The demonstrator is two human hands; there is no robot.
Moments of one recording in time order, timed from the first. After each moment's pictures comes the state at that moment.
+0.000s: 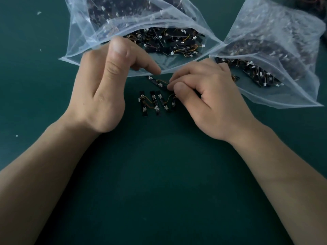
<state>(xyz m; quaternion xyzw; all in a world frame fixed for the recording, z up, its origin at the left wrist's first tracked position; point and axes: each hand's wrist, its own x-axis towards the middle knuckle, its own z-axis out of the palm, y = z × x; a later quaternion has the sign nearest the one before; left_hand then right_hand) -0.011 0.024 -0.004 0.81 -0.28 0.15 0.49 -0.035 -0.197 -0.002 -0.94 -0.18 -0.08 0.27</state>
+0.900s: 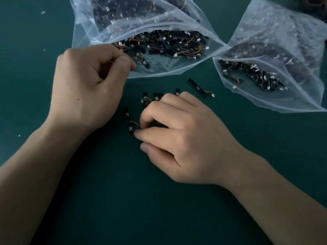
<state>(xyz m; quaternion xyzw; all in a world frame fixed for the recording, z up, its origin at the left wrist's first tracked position) -0.015 0.041 0.001 0.87 -0.11 0.17 0.44 -0.075 -0.160 0.003 -0.90 -0.40 -0.10 0.17</state>
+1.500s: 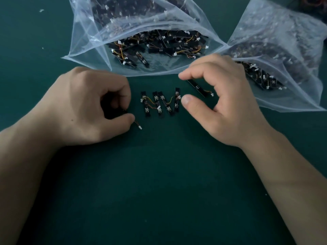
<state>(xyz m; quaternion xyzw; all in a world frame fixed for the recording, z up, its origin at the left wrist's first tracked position) -0.020 0.074 0.002 0.91 -0.28 0.02 0.29 -0.043 -0.211 -0.003 -0.92 -0.22 -0.13 0.30</state>
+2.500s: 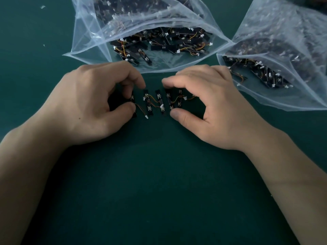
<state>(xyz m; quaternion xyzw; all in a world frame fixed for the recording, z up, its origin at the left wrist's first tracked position) -0.018 0.070 -0.004 0.91 -0.27 0.02 0.31 -0.040 -0.203 -0.005 -0.93 -0.28 -0.05 0.23</state>
